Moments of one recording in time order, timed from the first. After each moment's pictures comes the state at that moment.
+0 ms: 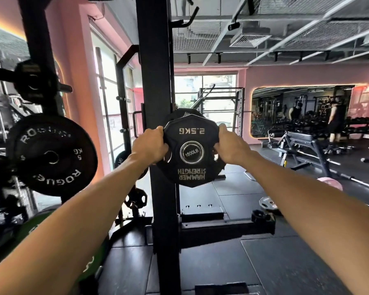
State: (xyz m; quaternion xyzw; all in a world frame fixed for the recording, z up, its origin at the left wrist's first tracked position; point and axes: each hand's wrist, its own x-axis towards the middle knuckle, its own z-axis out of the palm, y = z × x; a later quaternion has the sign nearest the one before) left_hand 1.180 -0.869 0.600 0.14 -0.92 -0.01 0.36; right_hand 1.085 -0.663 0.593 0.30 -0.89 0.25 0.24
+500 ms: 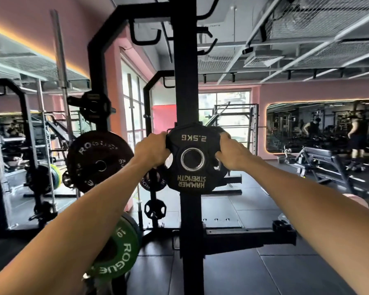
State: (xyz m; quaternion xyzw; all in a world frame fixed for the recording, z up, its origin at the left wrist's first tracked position) left_hand 1.361 -0.896 0.643 0.17 -0.92 0.01 0.36; right_hand 1.254 -0.691 0.633 0.35 -0.89 0.21 0.21
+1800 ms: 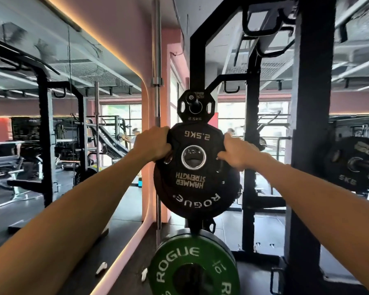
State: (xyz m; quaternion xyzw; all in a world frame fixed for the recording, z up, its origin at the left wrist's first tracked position) left_hand 1.509 -1.427 0.675 0.19 -0.91 0.07 0.36; right_hand 1.370 -1.223 0.662 0.43 -0.86 0.16 0.23
